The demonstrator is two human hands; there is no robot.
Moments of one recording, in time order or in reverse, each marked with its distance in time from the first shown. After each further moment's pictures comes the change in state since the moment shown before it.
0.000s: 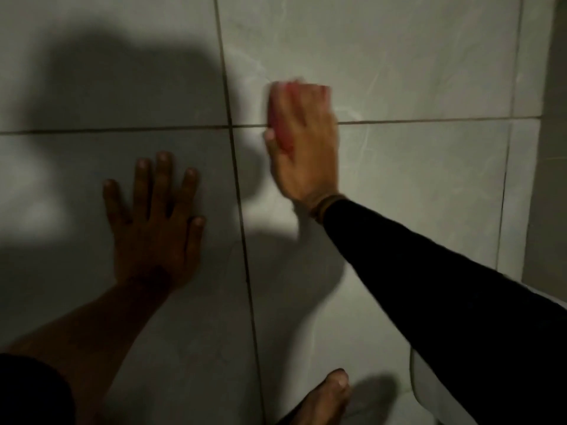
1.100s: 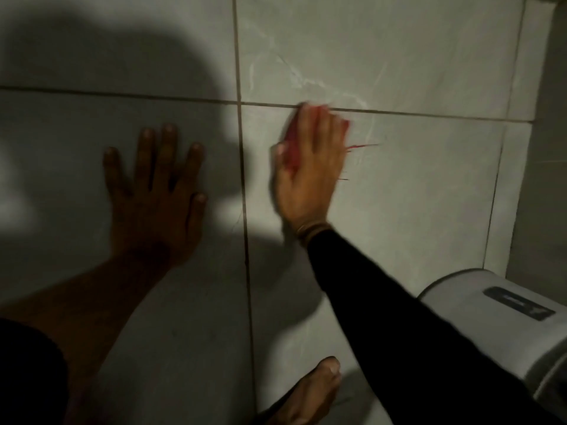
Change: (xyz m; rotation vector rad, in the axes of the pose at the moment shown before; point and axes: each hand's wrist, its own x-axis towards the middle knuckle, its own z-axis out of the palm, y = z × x) left_hand 0.000 -0.001 0.005 0.000 -0.008 -0.004; right_hand -0.060 -0.033 0.015 -0.049 0.097 0.281
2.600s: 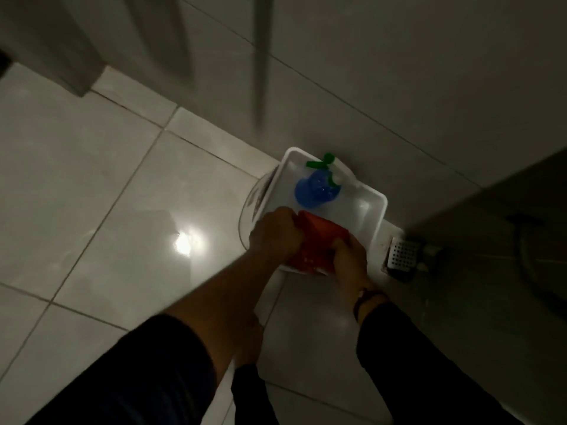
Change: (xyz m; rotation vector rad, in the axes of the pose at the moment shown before) left_hand -0.137 0.627 -0.309 -0.165 -1.034 0.502; right_hand -0.299 0.243 -0.510 1.161 0.551 1.822
